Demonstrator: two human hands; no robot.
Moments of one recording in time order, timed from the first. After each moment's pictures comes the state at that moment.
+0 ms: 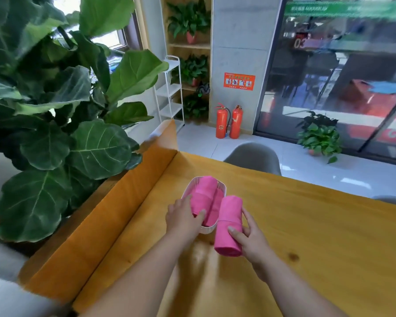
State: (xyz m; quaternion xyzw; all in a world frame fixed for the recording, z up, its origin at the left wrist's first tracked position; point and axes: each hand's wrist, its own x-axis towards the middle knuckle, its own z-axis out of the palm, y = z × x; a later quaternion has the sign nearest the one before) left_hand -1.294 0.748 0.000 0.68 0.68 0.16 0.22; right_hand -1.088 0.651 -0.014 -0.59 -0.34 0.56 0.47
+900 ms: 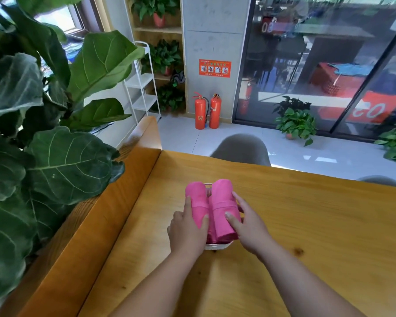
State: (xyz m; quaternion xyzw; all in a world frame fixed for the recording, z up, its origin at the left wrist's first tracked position) left_hand -1.285 0.766 -0.031 0.70 0.66 0.16 0.22; right_hand -1.098 0.716 -0.012 -0.73 -0.48 0.34 0.35
